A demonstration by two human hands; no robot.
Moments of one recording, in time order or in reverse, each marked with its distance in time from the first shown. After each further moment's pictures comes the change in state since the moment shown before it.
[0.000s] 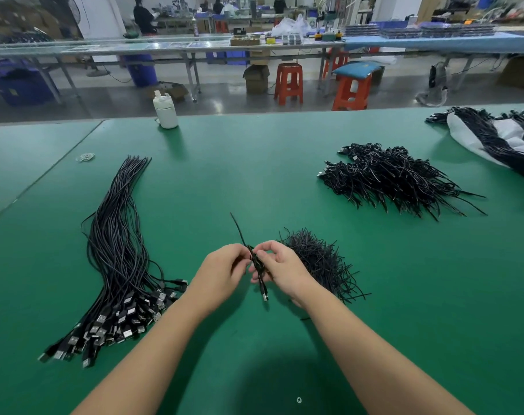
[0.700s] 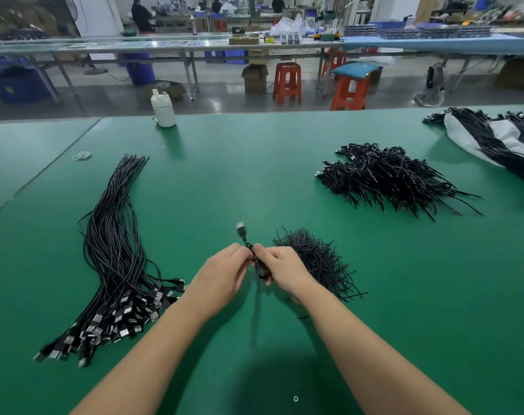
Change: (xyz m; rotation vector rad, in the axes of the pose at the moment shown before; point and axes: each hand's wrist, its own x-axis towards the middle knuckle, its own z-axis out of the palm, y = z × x) left_hand -0.005 0.000 0.007 0.185 0.044 0.274; right_hand 0.000 -0.002 -0.006 -0.276 0.081 -0.063
